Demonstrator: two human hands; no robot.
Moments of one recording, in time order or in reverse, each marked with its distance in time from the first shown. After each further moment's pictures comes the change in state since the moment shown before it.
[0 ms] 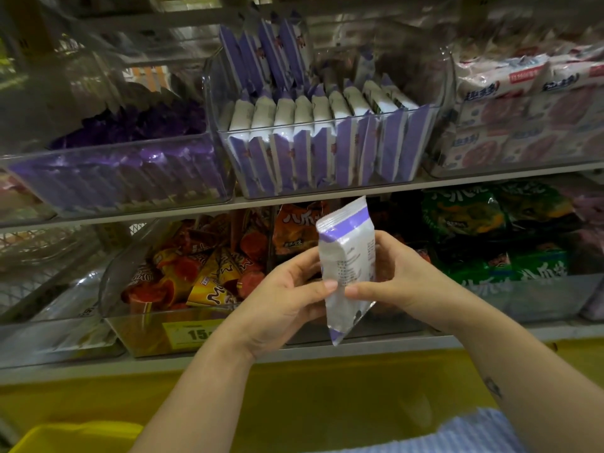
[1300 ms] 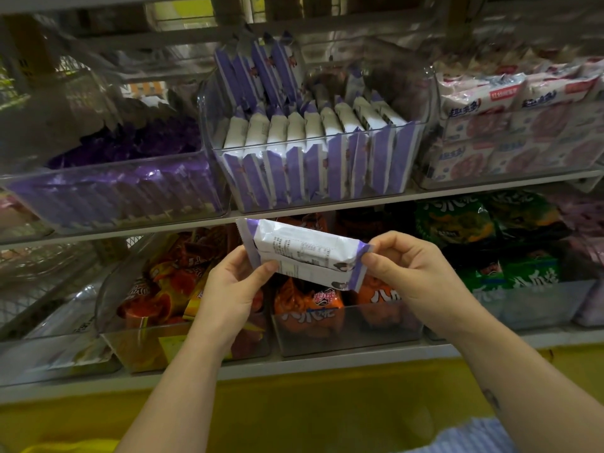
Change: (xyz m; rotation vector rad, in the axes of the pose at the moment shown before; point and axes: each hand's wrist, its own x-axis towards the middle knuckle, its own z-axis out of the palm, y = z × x) left_hand 0.002 0.002 -0.048 0.363 0.539 0.282; right_hand -0.009 -0.017 0.000 0.236 0.250 -0.175
